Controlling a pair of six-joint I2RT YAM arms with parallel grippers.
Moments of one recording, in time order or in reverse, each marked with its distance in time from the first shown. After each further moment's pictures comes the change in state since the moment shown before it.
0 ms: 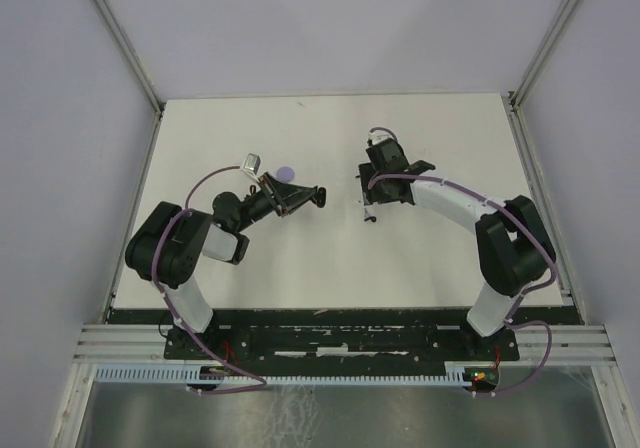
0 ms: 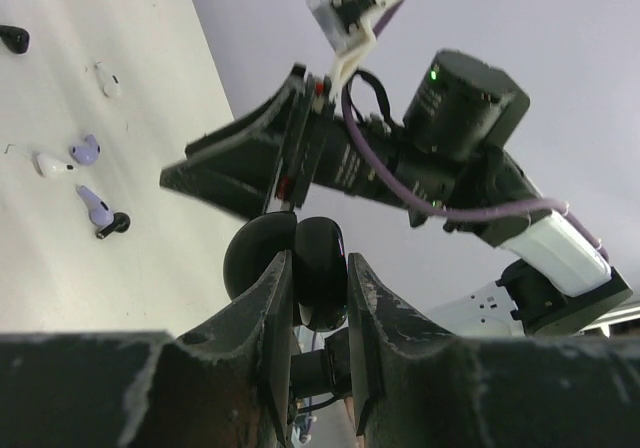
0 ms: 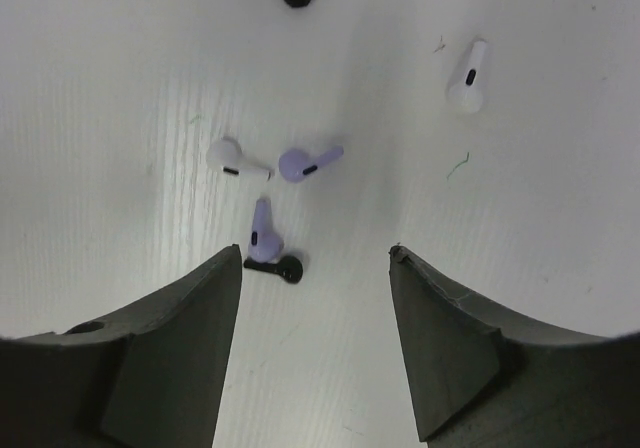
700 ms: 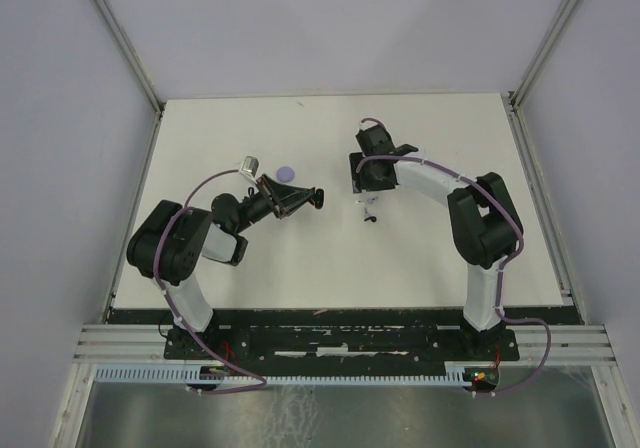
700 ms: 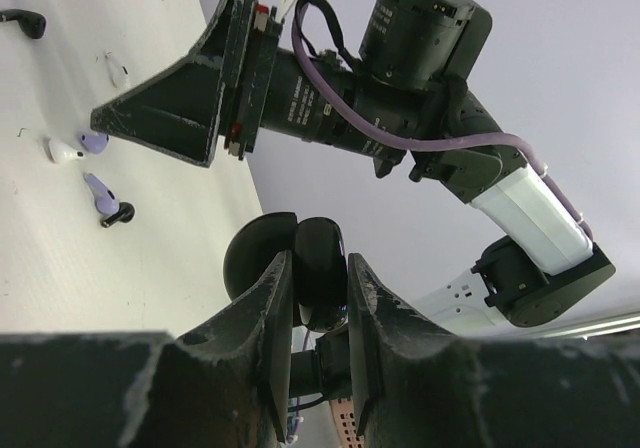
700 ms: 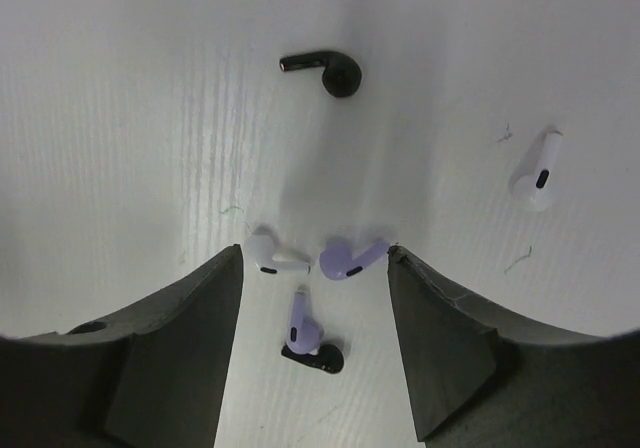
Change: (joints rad) left arm 0.019 0.029 -0.015 0.023 0.008 -0.043; right arm -0.056 0.292 0.297 -0.055 -0.093 0.048
